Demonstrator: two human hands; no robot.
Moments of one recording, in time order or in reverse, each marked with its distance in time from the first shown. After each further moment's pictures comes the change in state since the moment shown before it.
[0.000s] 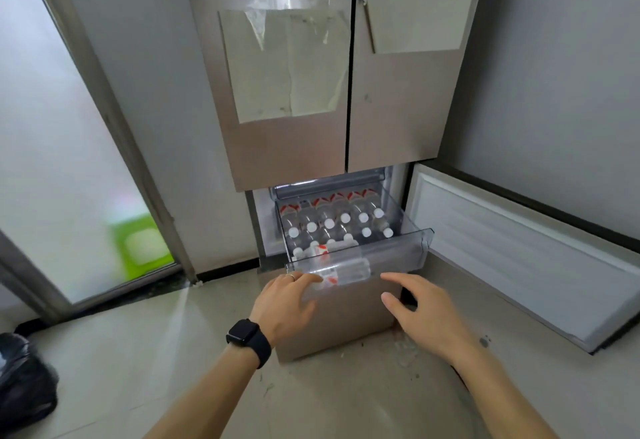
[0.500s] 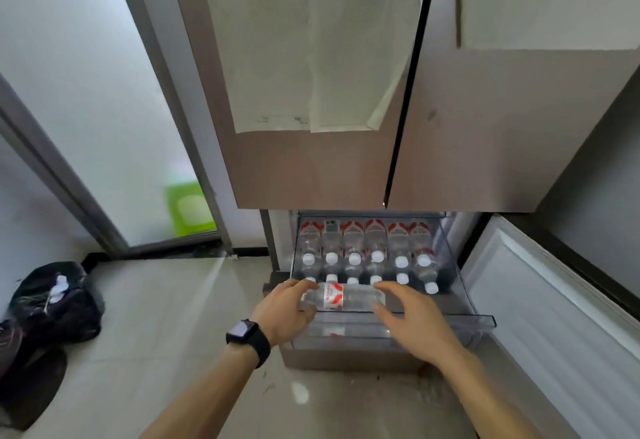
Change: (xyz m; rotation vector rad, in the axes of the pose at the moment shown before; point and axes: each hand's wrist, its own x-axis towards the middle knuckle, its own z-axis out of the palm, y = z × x) left_hand 0.174 -0.031 0.034 -0.180 -0.083 -0.409; right_hand 0.254 0.062 0.012 0.002 -0.382 -0.135
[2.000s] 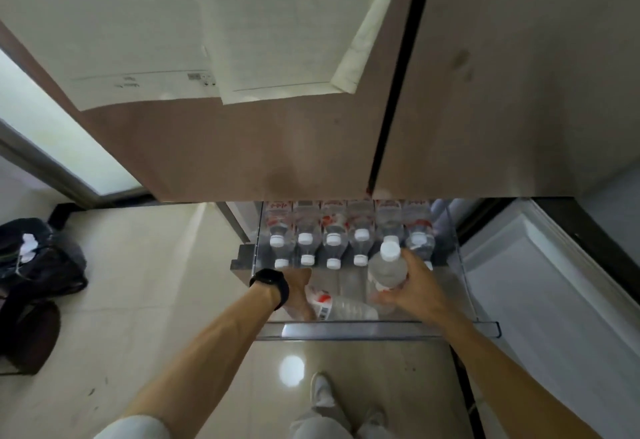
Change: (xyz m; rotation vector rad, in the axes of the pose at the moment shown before) left_hand 0.164 0.017 0.052 0.329 -0.755 -0.193; right_hand 0.136 0.142 0.019 0.203 -0.051 0.229
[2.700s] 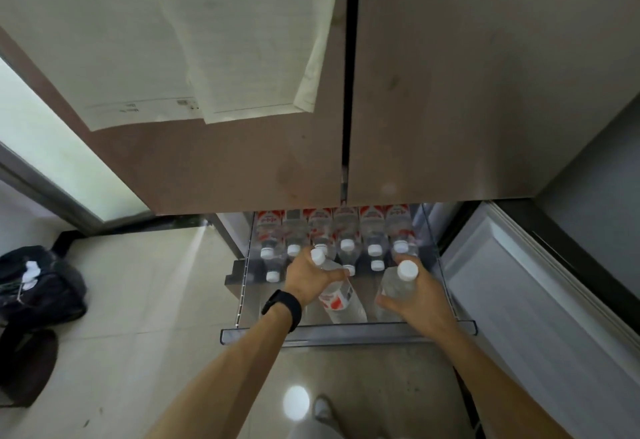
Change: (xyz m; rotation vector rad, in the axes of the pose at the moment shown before) left_hand -0.008 0.059 0.006 -1.030 0.659 0.086; right_hand -0.035 0.007 -0.028 0.043 0.169 -0.023
